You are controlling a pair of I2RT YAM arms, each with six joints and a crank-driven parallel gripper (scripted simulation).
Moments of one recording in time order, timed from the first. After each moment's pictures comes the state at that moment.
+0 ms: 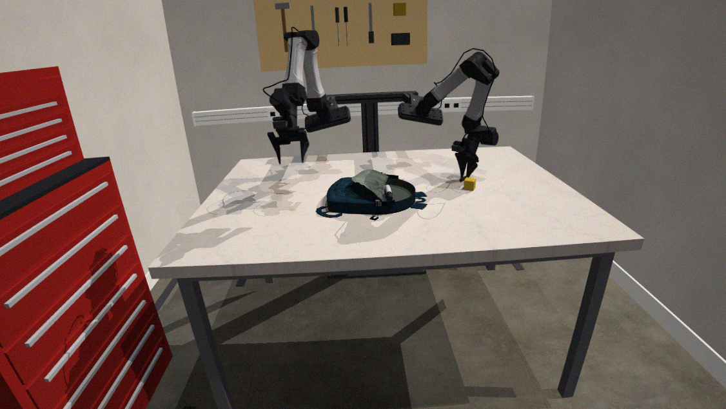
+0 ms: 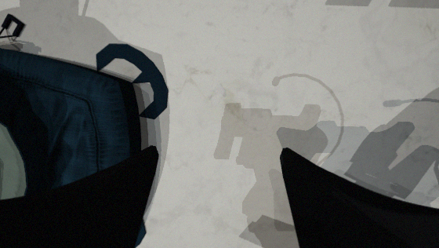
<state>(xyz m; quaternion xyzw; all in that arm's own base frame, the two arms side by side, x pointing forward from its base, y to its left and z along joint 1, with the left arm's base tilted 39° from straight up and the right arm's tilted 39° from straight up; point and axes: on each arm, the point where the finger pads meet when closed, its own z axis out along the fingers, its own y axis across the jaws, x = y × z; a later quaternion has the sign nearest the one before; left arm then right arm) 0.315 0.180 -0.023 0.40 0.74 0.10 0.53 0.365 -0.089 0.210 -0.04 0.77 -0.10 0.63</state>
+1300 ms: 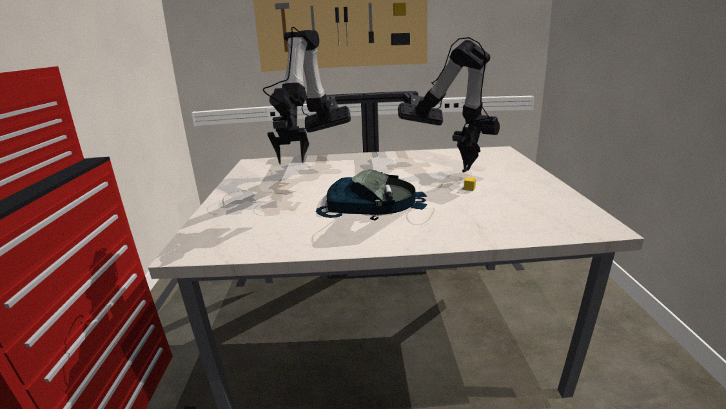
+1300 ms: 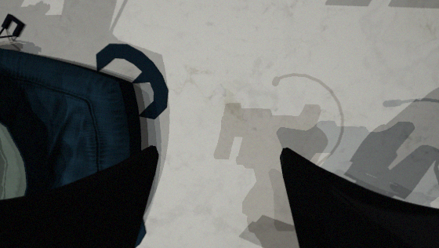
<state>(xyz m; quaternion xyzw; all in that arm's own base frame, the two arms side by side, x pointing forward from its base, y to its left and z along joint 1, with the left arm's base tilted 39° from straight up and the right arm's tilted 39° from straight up) 0.291 0.177 0.014 0.40 0.74 0.12 0.53 0.365 -0.089 0.210 -0.04 0.77 -0.10 0.63</state>
